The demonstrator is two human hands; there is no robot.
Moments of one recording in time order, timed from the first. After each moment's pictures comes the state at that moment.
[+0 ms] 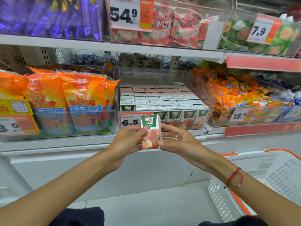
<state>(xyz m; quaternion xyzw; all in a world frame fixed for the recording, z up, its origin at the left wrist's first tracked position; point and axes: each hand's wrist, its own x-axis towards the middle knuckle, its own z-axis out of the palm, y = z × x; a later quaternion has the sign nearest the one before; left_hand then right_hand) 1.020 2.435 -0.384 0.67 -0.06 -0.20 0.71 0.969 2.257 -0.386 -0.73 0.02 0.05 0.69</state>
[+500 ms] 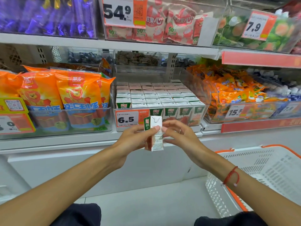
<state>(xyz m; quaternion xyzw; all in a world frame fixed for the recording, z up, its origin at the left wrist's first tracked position) 1.011 2.417 -0.385 0.71 -0.11 -0.22 0.66 0.962 2.252 -0.384 -0.74 0.06 -0.06 0.66</state>
